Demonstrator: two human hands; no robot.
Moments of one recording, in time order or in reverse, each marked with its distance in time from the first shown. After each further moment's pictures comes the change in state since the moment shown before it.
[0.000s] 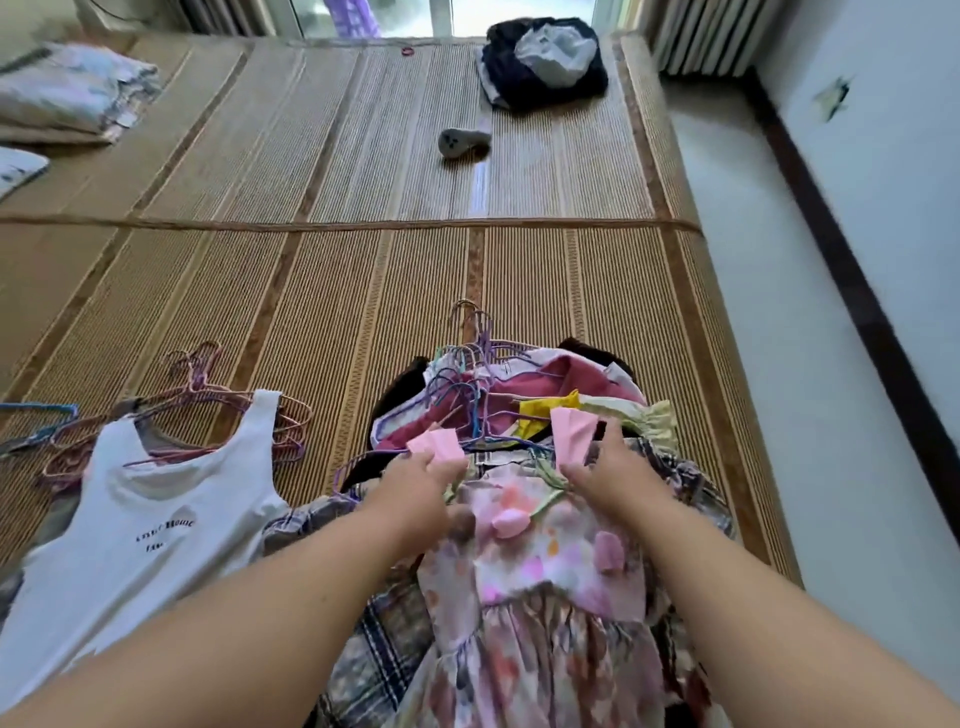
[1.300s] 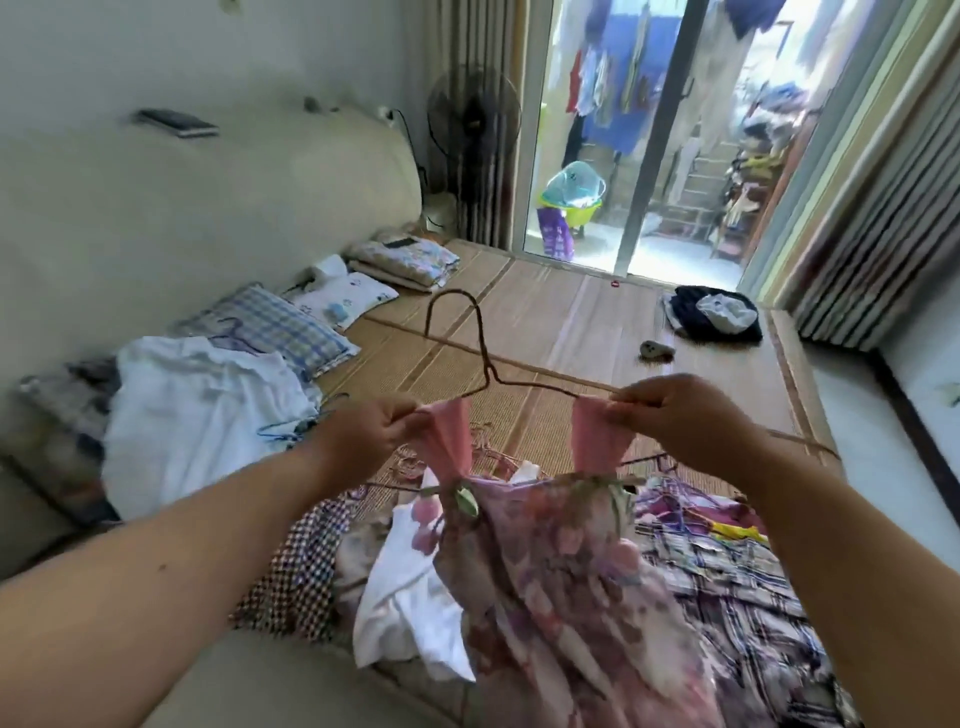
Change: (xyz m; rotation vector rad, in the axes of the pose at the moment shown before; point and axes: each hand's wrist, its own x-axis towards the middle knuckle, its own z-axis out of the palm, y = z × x) left_hand -0.501 -0.291 -0.195 -0.479 0.714 0.152; right_hand -0.451 -0.341 -0.061 0.090 0.189 -0.873
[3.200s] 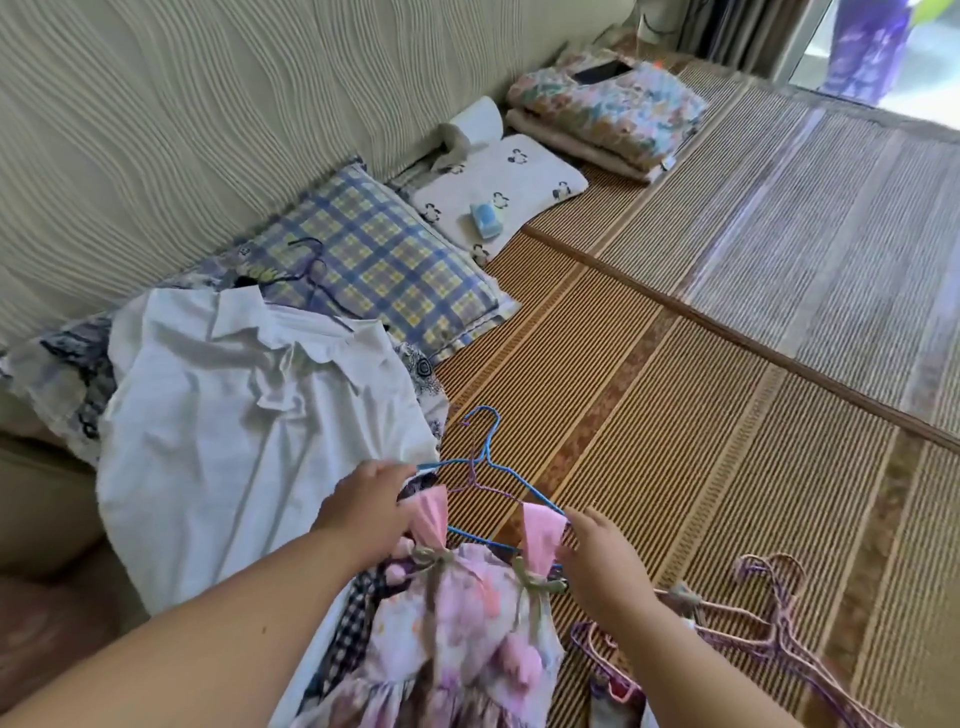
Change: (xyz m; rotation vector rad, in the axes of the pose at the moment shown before) left_hand 0.306 -0.585 -0.014 0.250 -0.173 -0.855; right_hand 0.515 0.068 0.570 -0.190 -0.574 0.223
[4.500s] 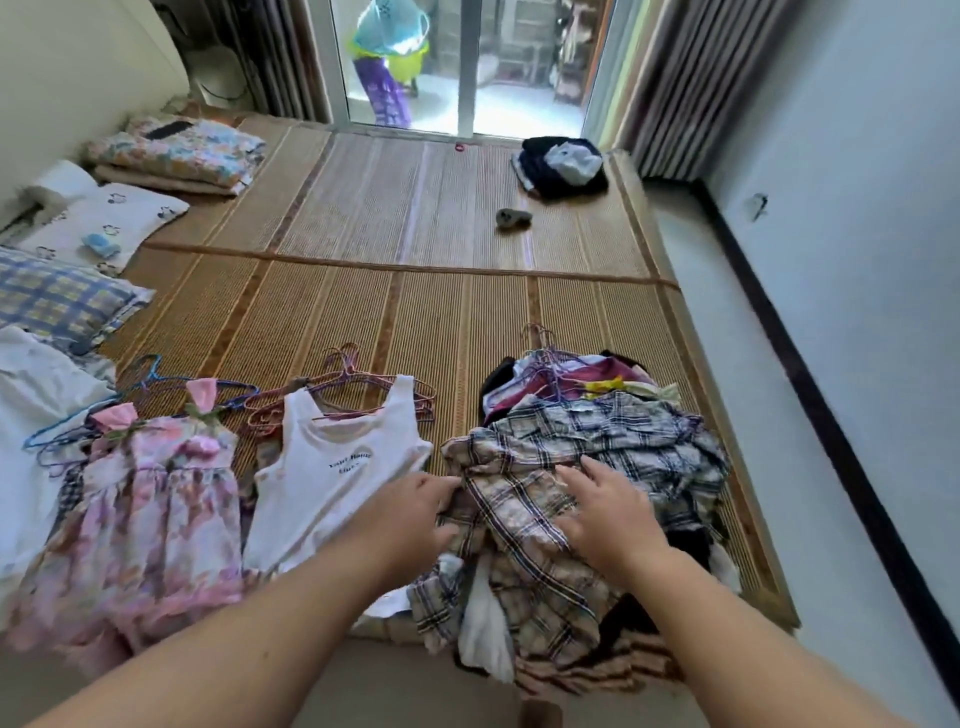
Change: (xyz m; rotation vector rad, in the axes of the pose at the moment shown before) left_hand -0.617 0.239 0.217 0.211 -0.252 0.877; right_hand -0.703 0.321 -0.015 -0.083 0.389 0.413
